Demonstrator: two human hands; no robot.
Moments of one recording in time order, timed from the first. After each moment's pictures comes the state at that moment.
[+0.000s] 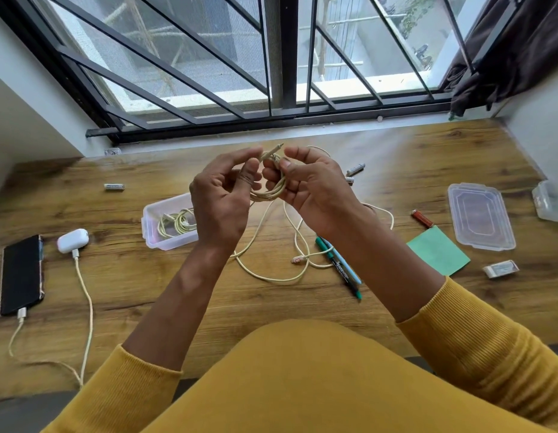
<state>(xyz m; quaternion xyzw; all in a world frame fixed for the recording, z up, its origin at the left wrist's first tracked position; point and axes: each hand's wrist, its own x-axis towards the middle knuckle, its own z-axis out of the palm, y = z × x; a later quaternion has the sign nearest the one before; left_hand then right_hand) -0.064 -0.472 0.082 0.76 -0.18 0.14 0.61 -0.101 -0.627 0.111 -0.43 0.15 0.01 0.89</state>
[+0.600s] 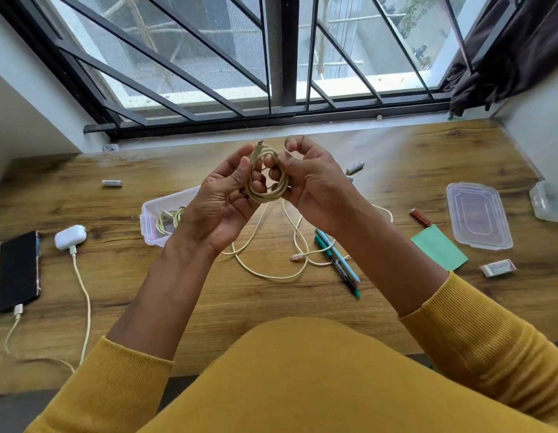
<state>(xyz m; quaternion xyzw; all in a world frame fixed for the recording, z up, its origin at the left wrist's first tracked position) -0.057 -0.462 0.092 0.38 0.01 -0.28 0.88 -0.098 -0.631 0.109 -0.47 0.07 0.05 0.88</state>
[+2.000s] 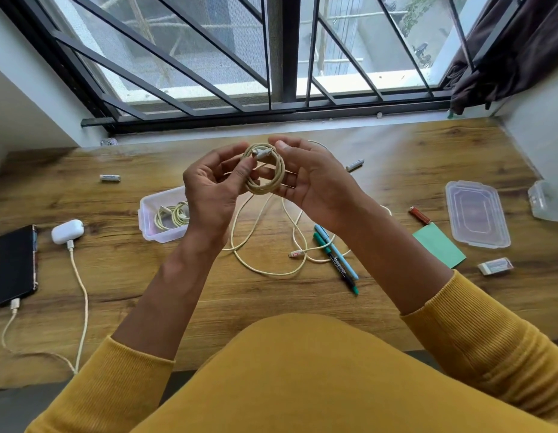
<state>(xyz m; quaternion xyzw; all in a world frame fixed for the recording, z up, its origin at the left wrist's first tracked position) -0.061 -0.465 0.081 0.66 -0.08 0.00 0.75 -0.102 -0.634 0.114 -0.50 0.11 0.07 0.86</state>
